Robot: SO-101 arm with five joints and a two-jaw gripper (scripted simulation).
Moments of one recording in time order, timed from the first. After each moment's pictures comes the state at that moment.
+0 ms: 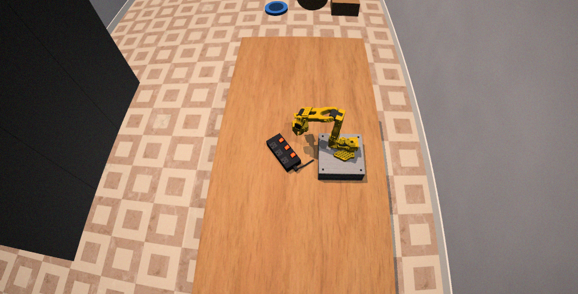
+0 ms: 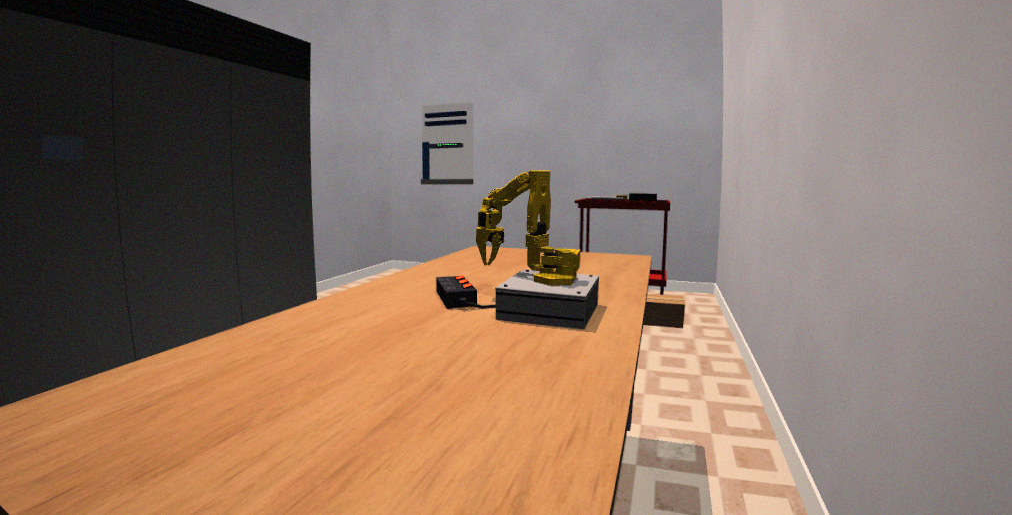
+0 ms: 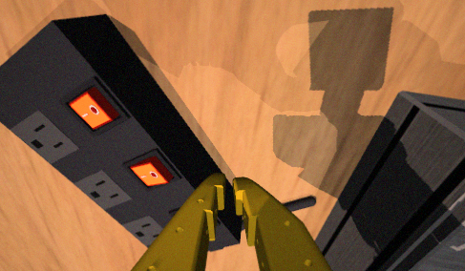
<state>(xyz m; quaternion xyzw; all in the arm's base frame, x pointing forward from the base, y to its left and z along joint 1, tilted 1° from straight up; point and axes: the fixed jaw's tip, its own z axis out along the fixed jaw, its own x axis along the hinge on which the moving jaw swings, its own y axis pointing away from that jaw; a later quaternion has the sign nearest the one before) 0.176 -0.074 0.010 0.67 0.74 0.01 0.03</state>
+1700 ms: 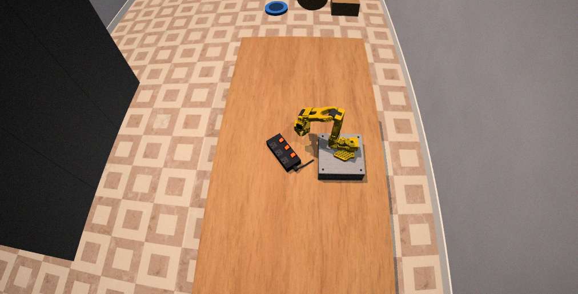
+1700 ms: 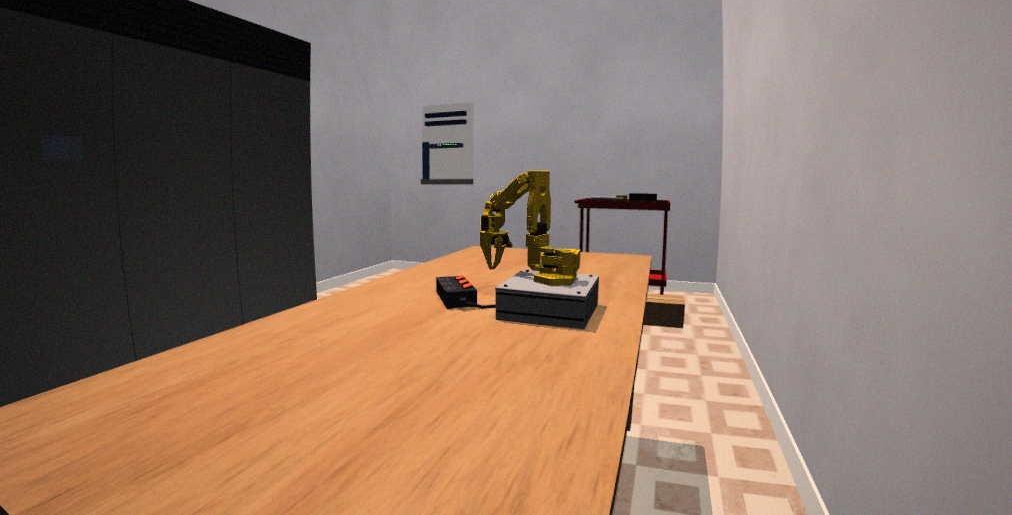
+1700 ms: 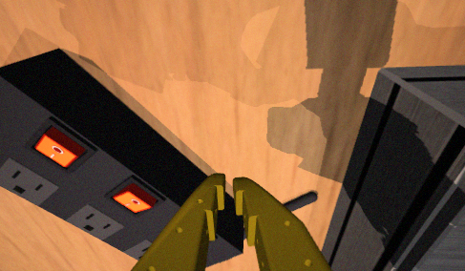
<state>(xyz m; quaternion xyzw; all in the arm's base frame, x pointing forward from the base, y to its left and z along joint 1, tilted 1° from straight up) 0.163 -0.077 -0.001 0.73 0.68 0.00 0.00</state>
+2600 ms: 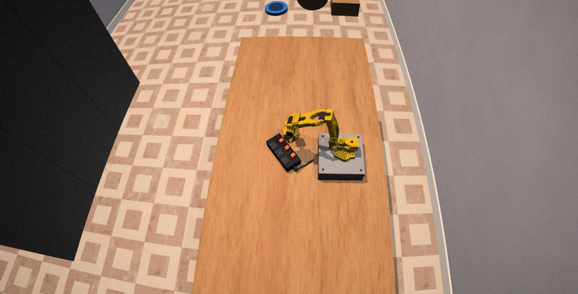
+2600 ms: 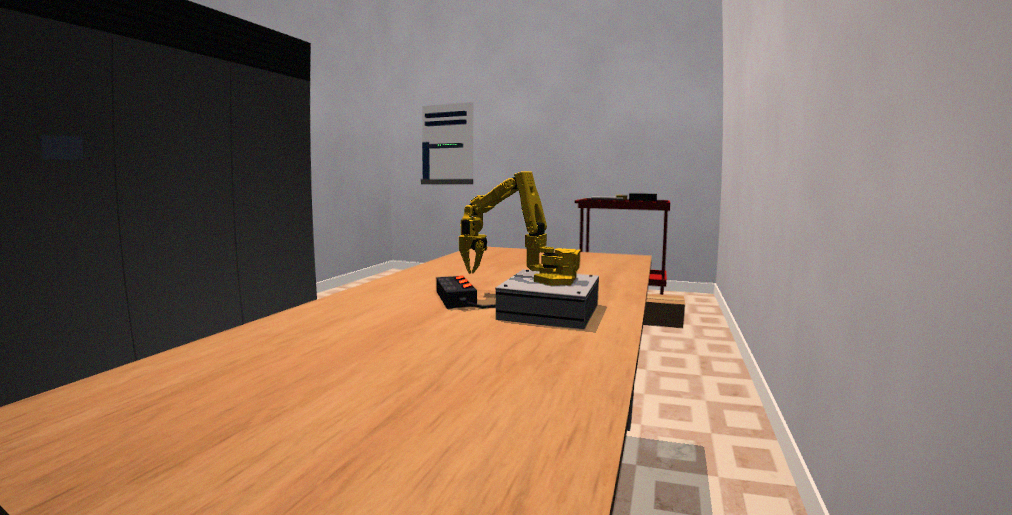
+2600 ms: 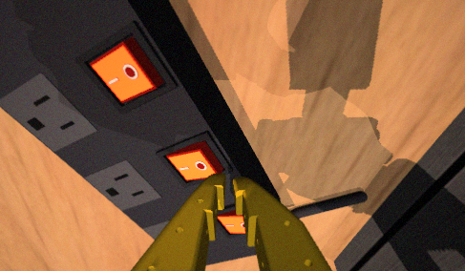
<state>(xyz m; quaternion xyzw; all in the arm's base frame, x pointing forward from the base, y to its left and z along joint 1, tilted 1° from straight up) 0.210 -0.047 -0.009 0.66 0.76 0.00 0.00</state>
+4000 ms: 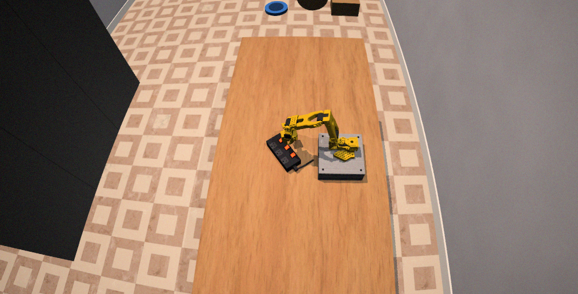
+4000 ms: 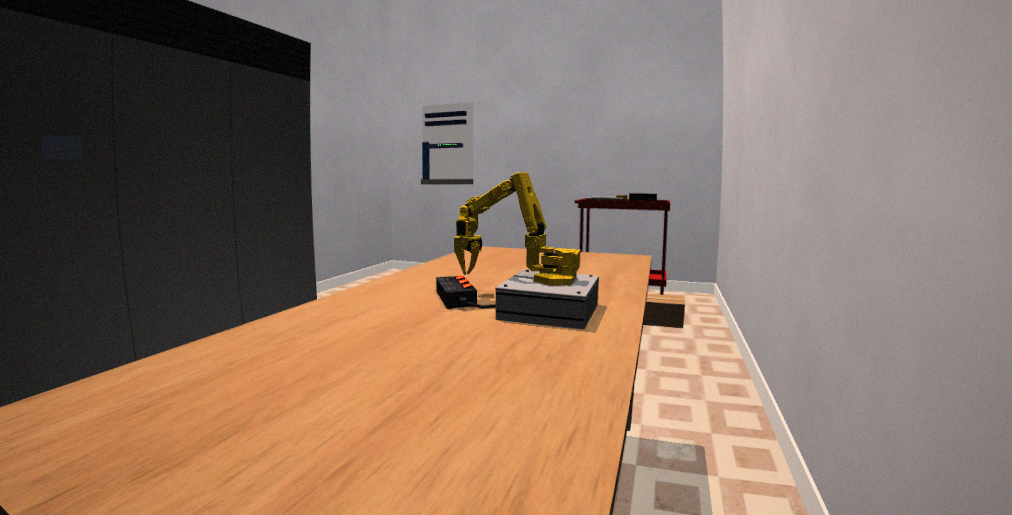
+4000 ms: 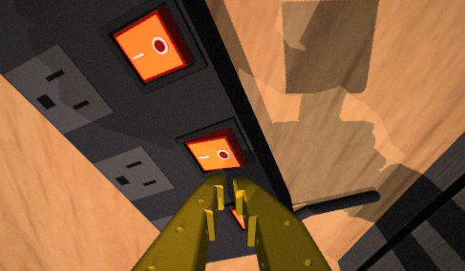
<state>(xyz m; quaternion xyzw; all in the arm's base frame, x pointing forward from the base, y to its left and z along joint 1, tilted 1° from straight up) 0.219 -0.038 -0.010 0.64 0.77 0.00 0.00</state>
